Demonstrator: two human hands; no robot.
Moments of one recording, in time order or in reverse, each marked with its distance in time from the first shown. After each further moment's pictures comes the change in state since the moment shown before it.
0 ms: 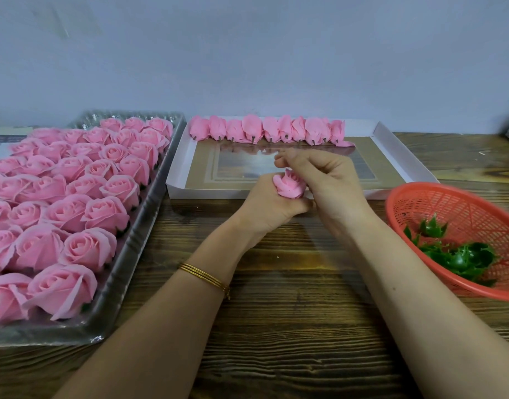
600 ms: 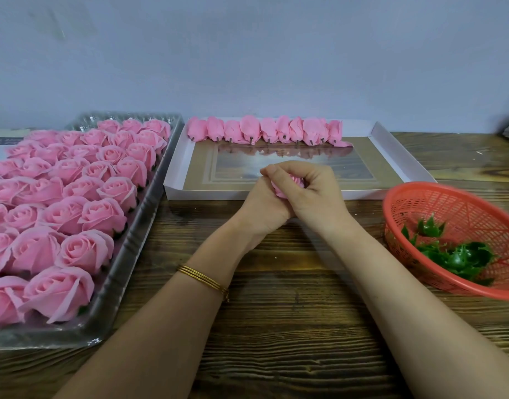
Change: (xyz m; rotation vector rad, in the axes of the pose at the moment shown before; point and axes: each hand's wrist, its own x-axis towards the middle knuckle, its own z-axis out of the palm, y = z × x) left_hand 0.005 -0.008 0.005 0.098 0.099 0.112; right_hand -0.002 0.015 0.006 -0.319 -0.070 -0.138
